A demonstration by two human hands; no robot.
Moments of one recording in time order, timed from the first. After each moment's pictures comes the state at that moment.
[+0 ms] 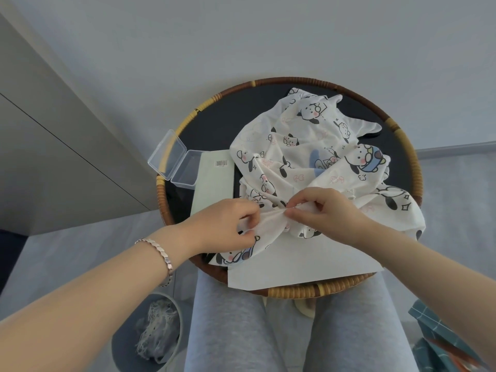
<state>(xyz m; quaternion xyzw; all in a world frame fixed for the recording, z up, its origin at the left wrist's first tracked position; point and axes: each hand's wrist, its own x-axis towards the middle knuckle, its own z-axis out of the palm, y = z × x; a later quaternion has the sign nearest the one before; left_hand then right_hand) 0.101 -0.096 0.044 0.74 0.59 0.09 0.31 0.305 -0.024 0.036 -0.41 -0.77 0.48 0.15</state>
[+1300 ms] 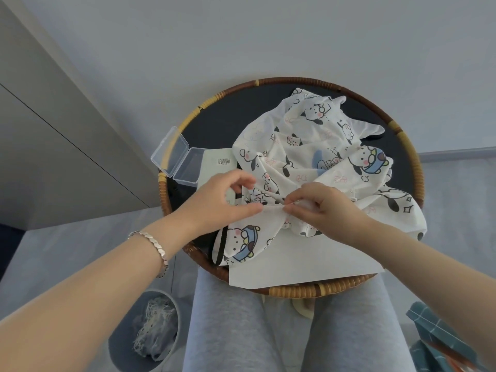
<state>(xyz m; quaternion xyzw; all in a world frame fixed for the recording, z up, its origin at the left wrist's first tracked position) 0.090 -0.089 0.056 0.62 0.67 0.23 0.34 0.299 -0.024 0.039 -0.37 -0.82 0.40 0.17</state>
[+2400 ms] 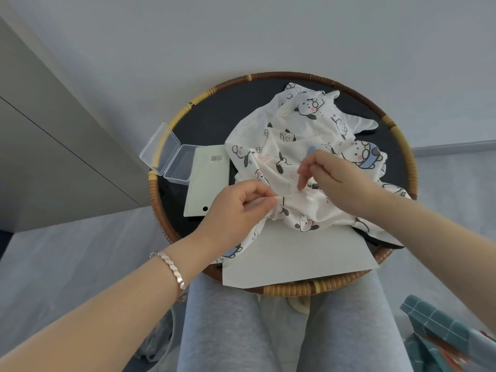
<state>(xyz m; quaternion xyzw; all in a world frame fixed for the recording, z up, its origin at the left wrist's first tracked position) 0.139 -0.098 0.050 0.53 0.63 0.41 0.40 0.308 -0.002 0.067 -0.42 -0.78 0.43 0.15</state>
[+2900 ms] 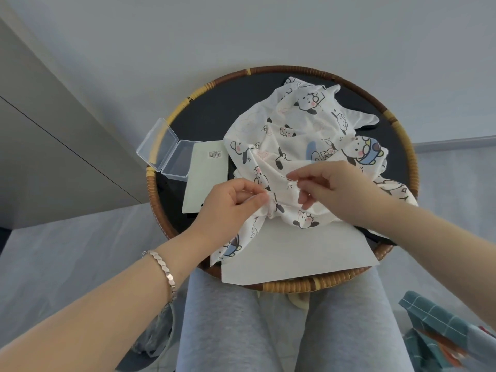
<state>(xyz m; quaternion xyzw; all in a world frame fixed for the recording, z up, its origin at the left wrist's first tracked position) 0.133 -0.098 0.045 0.46 0.66 0.41 0.43 0.304 -0.021 0.078 -0.45 -0.77 0.44 0.11</state>
